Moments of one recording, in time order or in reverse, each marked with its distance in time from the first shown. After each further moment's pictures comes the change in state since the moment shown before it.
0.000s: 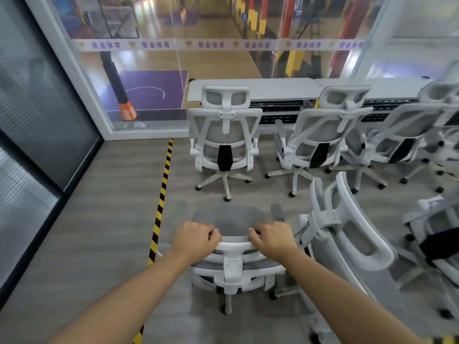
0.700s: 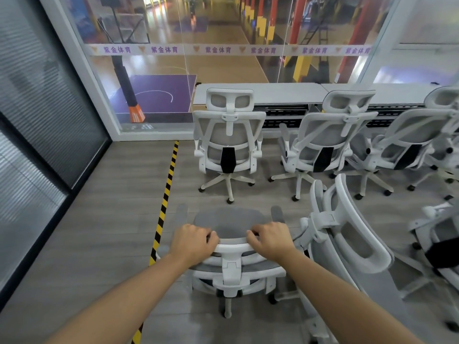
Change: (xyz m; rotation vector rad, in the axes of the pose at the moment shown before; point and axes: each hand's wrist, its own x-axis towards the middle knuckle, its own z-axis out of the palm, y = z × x) left_hand -0.017 0.012 0.003 0.012 -0.022 -0.065; right_hand -0.006 0.008 0.004 0.056 0.006 -0.066
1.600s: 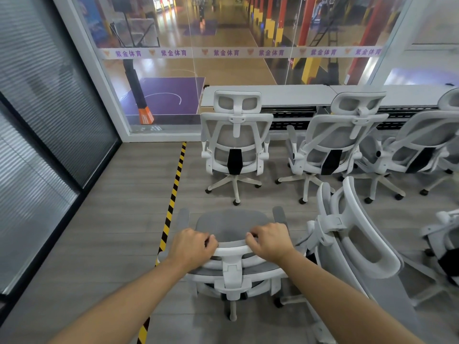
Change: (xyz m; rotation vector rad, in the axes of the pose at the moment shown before) left_hand -0.016 -0.012 0.003 -0.044 0.043 -0.051; right_hand 0.004 -0.012 0.004 0.013 0.044 -0.054
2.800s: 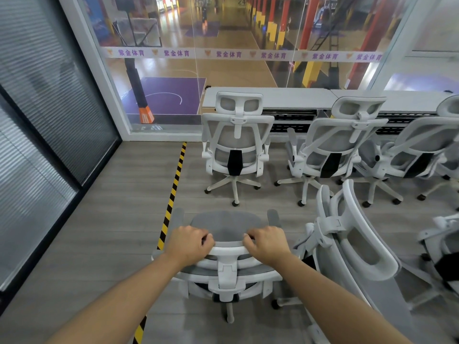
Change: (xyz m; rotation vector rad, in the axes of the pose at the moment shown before) left_hand 0.002 -0.017 -0.002 -0.014 -0.049 0.050; right_hand -0.004 -0.012 0.003 0.009 -0.008 0.001
